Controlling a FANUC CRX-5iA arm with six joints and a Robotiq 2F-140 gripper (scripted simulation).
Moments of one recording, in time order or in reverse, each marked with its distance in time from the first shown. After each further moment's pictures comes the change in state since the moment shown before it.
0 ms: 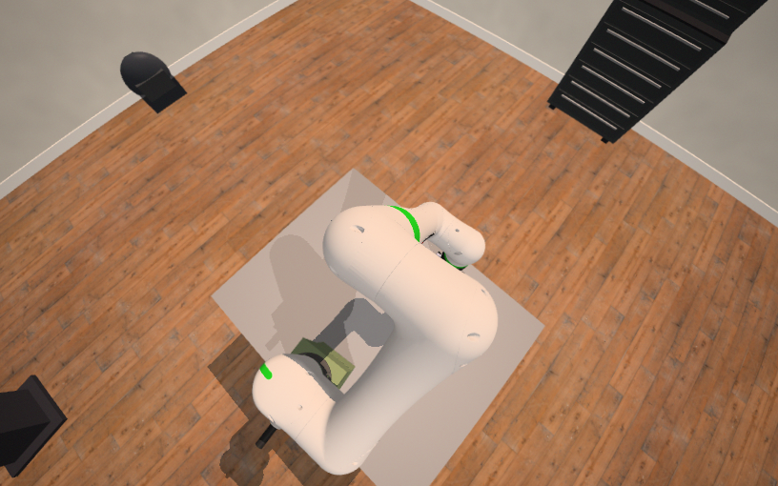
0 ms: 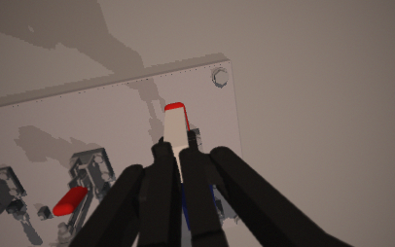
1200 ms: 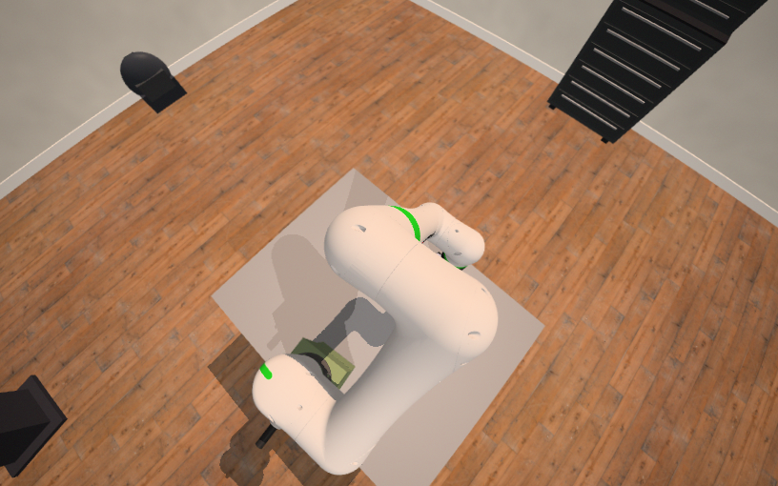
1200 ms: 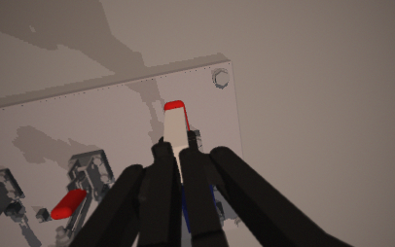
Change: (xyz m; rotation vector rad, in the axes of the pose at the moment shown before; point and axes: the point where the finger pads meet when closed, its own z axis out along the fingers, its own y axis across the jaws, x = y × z) arm 0.000 0.000 0.004 0.000 0.000 0.000
